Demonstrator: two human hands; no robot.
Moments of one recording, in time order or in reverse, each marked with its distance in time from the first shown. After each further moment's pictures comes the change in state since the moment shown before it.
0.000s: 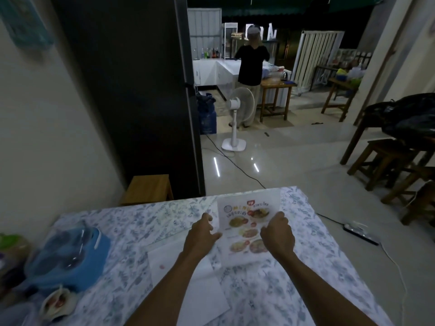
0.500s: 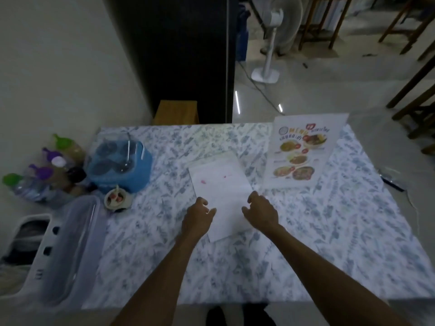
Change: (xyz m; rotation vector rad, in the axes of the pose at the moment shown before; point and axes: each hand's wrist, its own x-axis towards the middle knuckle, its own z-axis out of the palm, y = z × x) left_hand -0.119 -0.195 -0.002 -0.068 0.008 -0.343; right_hand -0.155 -0.008 0.164 -0.231 -0.448 -0.241
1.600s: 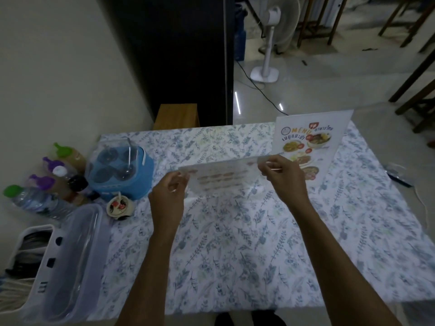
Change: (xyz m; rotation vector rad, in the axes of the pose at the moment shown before) left_hand -0.025 0.040 -0.101 -0.335 0.481 0.302; right_hand -0.012 -0.030 -0.119 0.639 0.344 -0.183
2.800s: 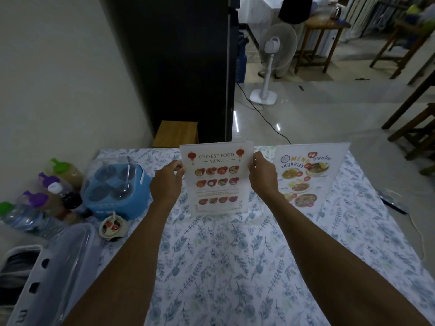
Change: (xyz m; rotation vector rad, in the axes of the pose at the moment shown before) left_hand 0.119 -0.009 0.036 0.422 -0.060 0.062; right_hand 0.100 -0.010 0.060 -0.353 0.030 -0.085
